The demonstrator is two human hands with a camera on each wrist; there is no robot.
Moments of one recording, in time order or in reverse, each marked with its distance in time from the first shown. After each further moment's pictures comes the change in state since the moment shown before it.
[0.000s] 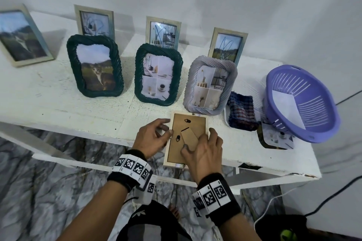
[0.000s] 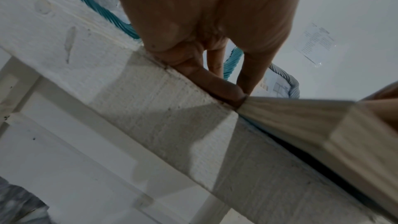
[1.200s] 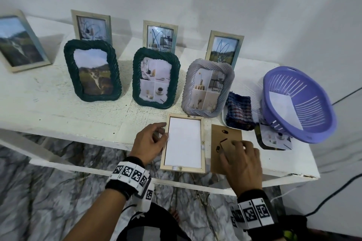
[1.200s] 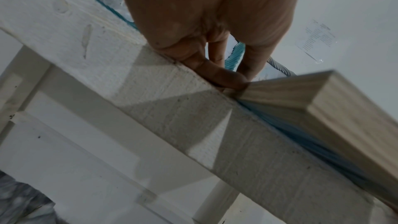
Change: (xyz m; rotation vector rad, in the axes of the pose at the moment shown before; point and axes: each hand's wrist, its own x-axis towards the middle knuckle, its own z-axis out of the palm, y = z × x) left_hand -0.003 -0.011 0.004 -0.115 0.071 0.028; right_hand 0.001 0.095 -0.031 -0.197 -0.015 -0.085
